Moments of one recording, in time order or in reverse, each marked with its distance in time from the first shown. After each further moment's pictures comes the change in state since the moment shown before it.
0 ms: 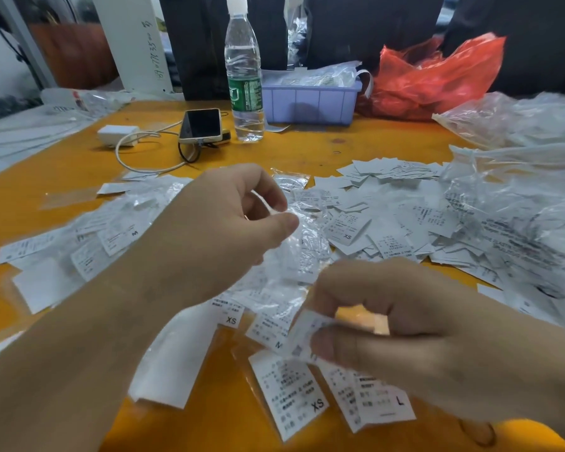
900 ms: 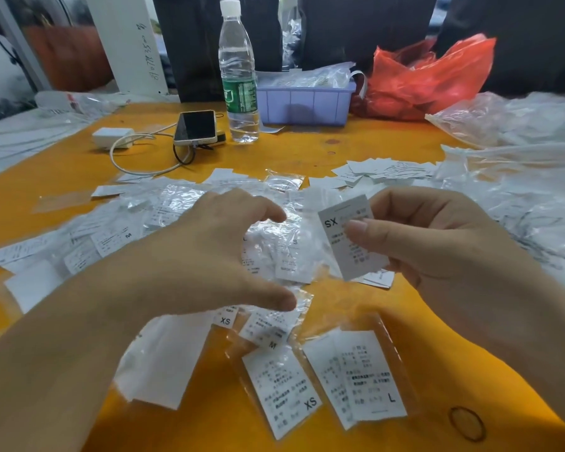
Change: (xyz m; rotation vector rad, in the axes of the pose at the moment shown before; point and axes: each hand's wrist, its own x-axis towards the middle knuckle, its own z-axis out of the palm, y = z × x) left_hand 0.004 -0.010 -0.007 0.403 -0.399 -0.048; right_hand -0.002 0.015 -0.018 0.753 0.505 -0.009
